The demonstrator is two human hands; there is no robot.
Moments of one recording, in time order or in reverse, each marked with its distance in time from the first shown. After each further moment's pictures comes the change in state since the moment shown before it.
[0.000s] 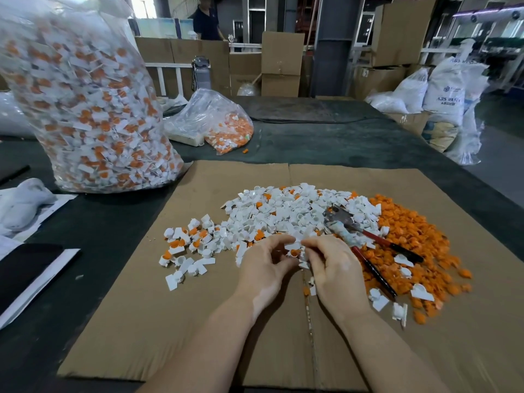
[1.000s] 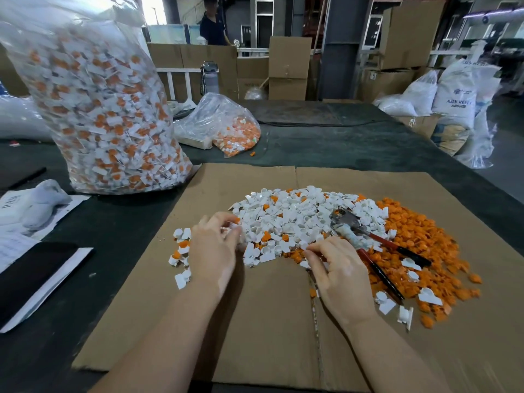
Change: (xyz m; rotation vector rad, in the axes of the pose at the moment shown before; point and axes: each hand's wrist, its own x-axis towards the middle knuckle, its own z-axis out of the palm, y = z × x) left_hand 0.014 -0.005 -0.064 0.303 0.460 -0.026; right_hand -0.002 0.001 0.001 -0.071 0.037 -0.097
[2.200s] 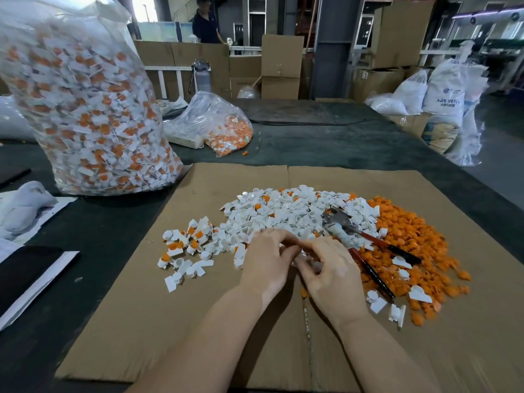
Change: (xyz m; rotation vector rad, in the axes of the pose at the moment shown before) left_hand -0.030 0.038 0.050 -0.016 -0.415 0.215; right_hand 0.000 0.001 -0.001 0.033 -0.034 0.029
